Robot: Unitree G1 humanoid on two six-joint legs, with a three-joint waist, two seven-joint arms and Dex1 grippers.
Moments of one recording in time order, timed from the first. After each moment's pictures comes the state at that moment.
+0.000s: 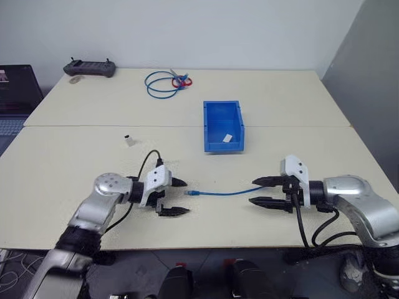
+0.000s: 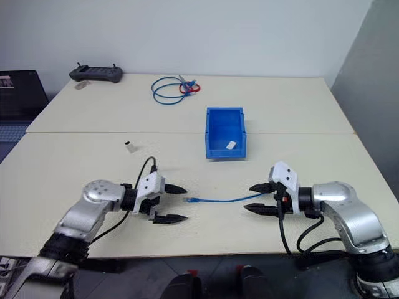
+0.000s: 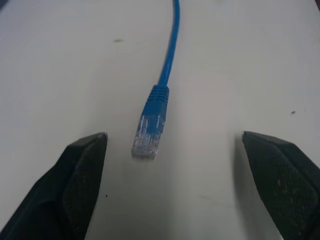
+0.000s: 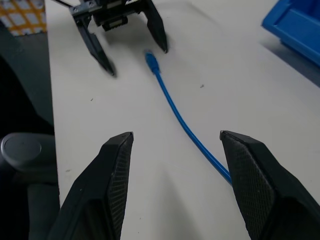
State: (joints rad) left arm -0.53 0.65 -0.26 0.44 -0.13 -0.10 -1.39; right arm -0.23 -0.71 0.01 -0.43 0.42 0.75 1.02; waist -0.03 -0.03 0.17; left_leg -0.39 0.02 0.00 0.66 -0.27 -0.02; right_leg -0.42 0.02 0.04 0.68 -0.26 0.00
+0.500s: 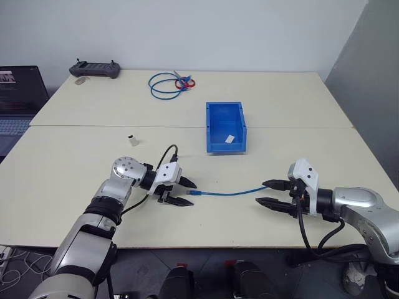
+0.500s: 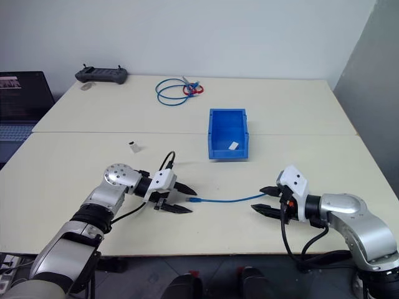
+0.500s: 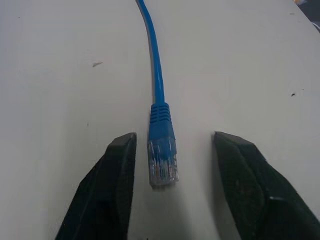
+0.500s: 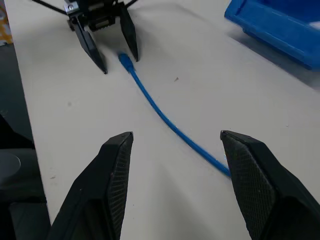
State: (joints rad) left arm -0.70 0.57 -0.29 0.76 -0.10 -0.31 -1.56; right arm -0.19 -0.72 -0.03 -0.48 0.48 0.78 0.90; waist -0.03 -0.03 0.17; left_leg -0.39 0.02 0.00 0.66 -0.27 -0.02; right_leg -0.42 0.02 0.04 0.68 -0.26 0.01
